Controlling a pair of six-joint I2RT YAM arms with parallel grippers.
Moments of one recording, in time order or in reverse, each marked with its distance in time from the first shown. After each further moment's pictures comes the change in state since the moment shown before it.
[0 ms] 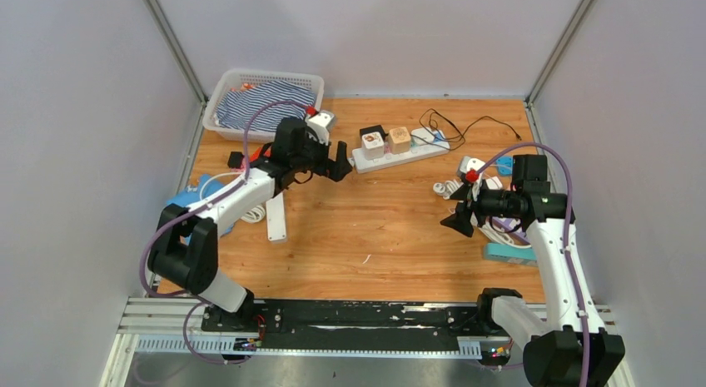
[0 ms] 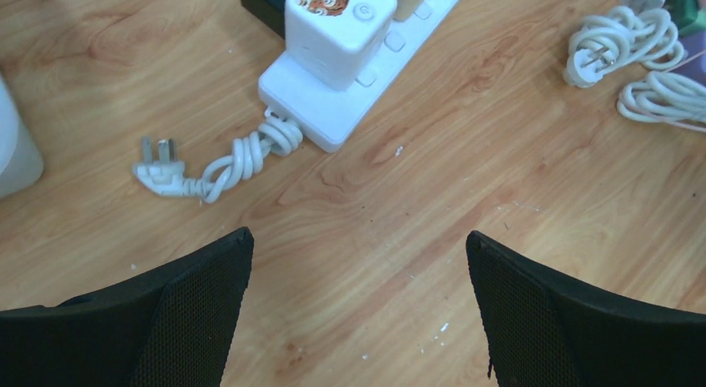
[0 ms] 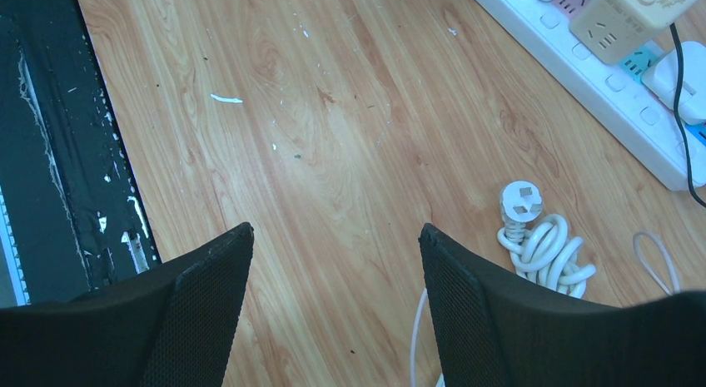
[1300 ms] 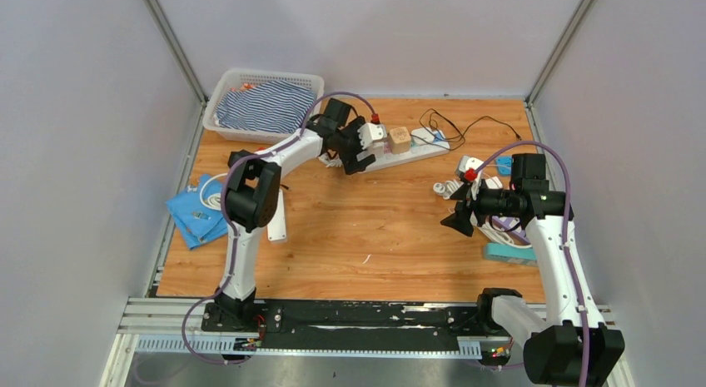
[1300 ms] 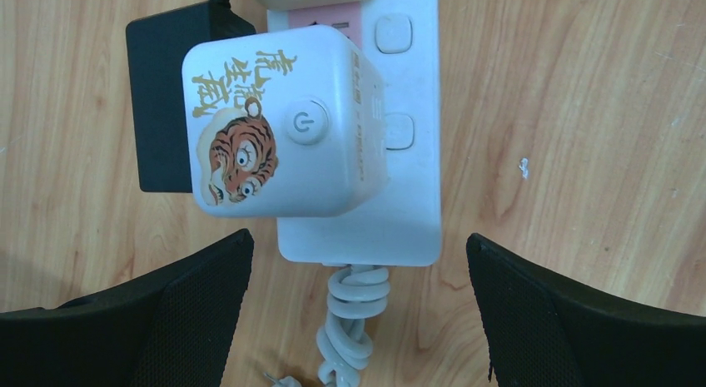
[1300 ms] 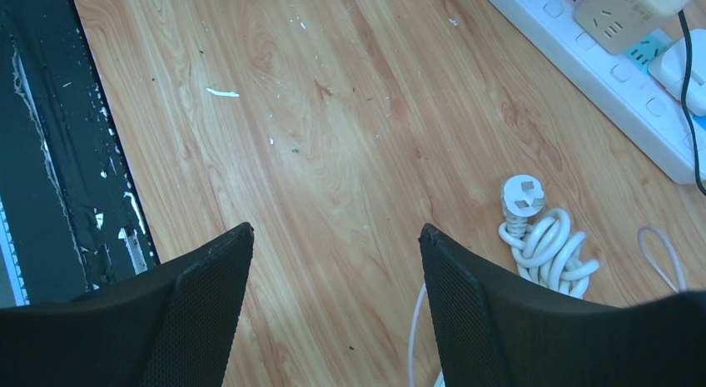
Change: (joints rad) left arm -0.058 0.653 0.652 -0.354 0.128 0.874; right arm 0.000 0.023 0.000 -0.001 0.014 -0.007
